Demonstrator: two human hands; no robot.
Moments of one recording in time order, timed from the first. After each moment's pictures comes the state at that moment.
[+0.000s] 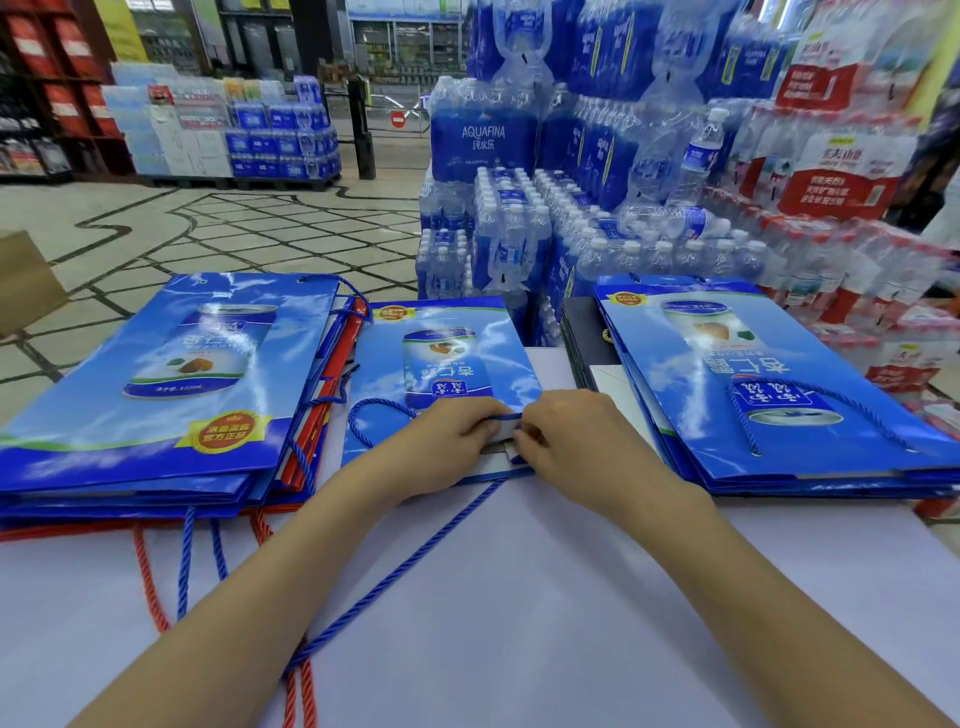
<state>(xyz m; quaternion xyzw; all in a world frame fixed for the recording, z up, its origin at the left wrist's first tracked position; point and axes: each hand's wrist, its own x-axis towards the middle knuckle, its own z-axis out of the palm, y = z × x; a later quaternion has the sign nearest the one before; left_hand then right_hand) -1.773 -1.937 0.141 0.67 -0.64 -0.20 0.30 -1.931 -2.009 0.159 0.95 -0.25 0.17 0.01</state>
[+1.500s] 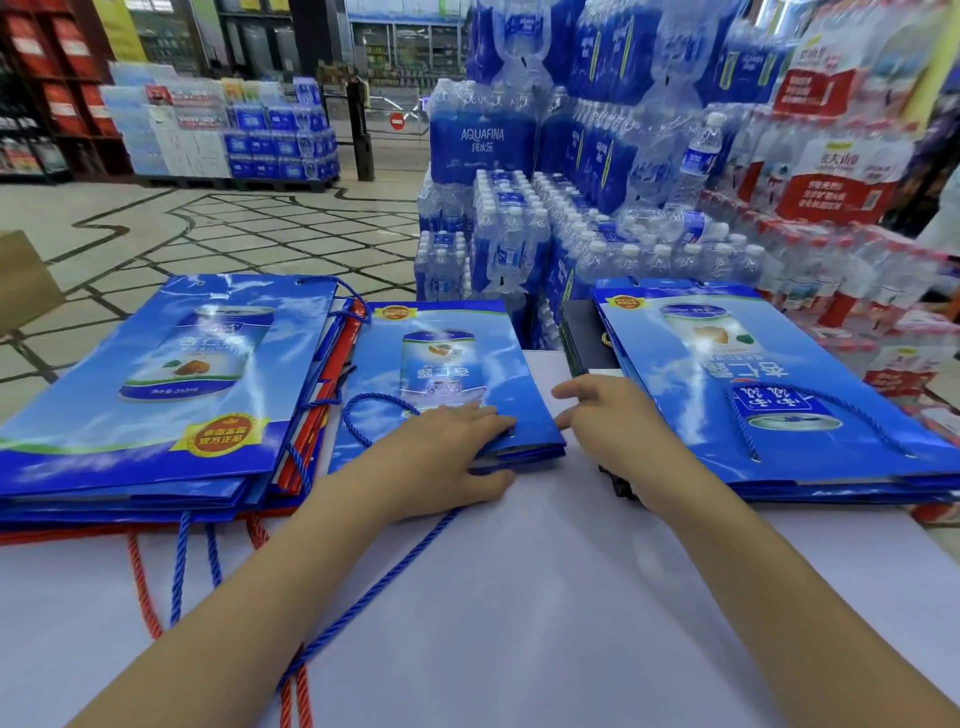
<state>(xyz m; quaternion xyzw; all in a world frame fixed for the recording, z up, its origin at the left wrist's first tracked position) -1.773 -1.926 0.143 0.70 -0.71 -0.02 0.09 -1.939 -2.024 0.172 0.75 -0.48 0.20 -0.40</state>
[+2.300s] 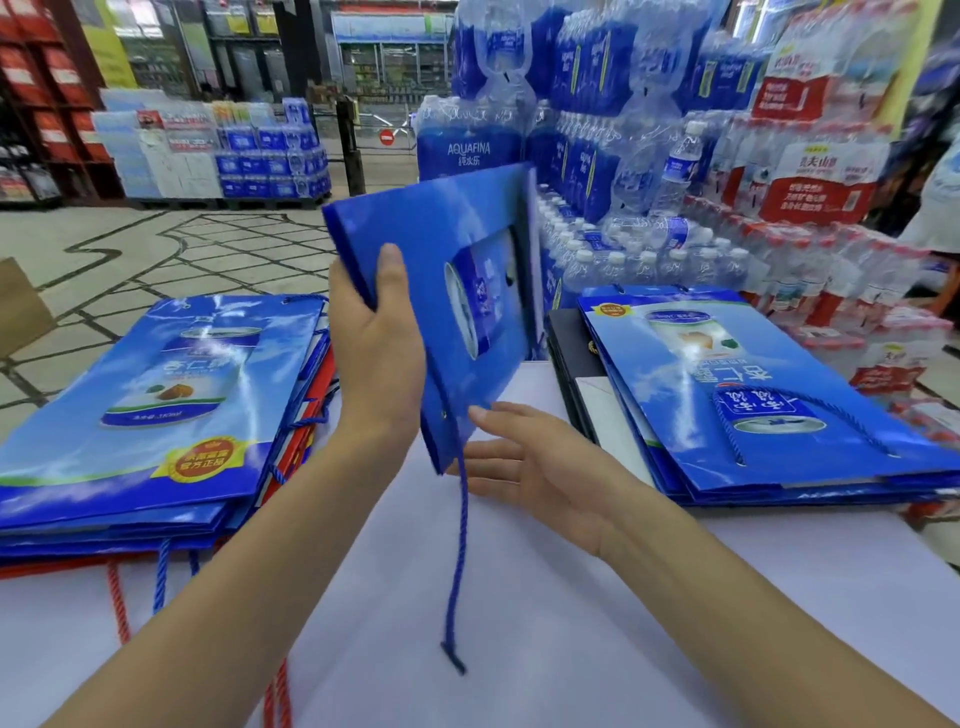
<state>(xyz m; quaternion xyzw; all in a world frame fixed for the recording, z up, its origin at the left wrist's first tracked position) -1.793 -1.946 0.225 0.50 -0.29 -0.05 0.81 -1.922 -1.992 0.164 0.49 -0.29 0.17 -0.81</state>
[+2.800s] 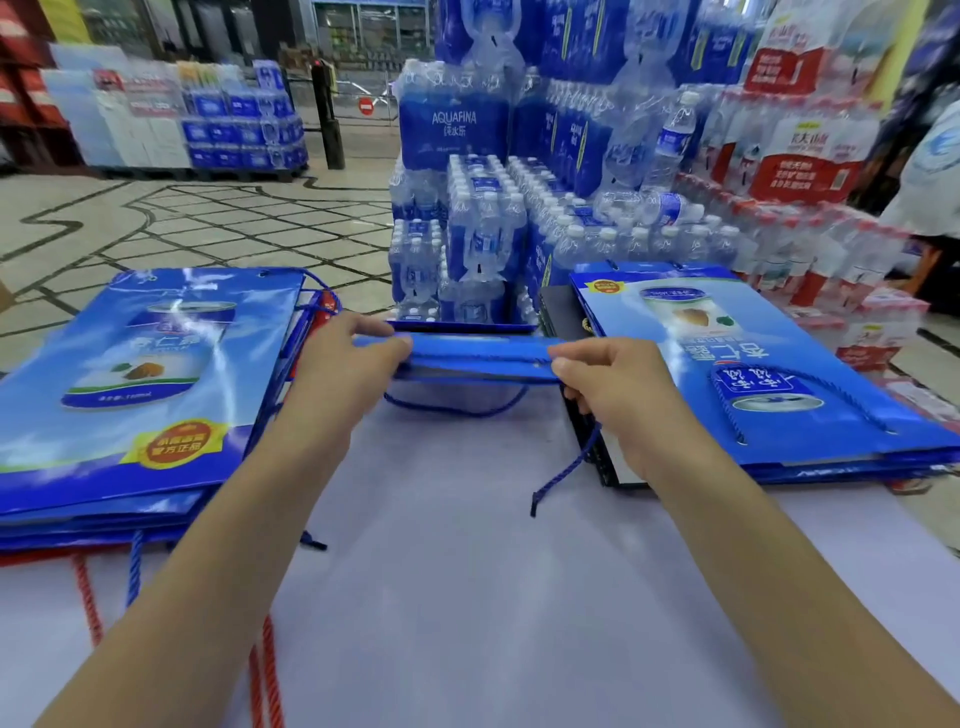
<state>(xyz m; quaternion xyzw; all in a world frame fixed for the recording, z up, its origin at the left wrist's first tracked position) -1.737 -1.936 0.176 0.77 -0.30 -0.13 0.55 -1.942 -2.039 0.175 0.67 -0.45 0.36 -0.47</state>
